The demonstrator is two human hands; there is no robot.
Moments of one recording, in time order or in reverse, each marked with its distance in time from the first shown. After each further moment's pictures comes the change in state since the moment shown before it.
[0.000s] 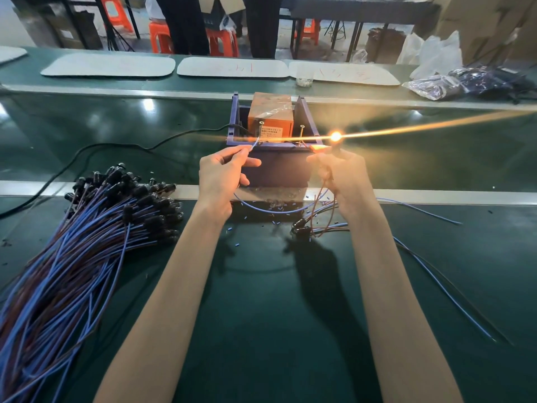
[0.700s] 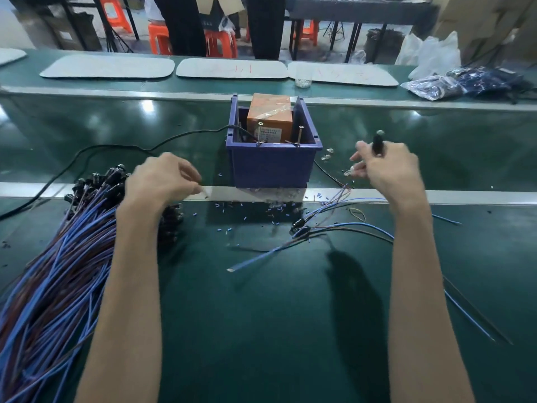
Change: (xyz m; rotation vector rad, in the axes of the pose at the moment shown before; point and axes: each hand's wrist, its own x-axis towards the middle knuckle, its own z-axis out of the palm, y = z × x) left_hand 0.007 0.031 -0.082 1.113 -0.094 0.009; right_hand -0.004 -0.029 -0.047 -0.625 0.190 -0.061
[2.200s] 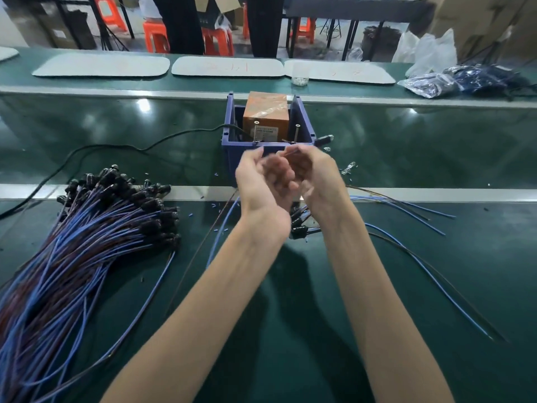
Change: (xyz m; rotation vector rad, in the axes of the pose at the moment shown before) left_hand -0.071 0.126 0.055 -1.890 -0.225 -0.378; right_hand -0.029 -0.037 0.074 1.043 -0.380 0.250
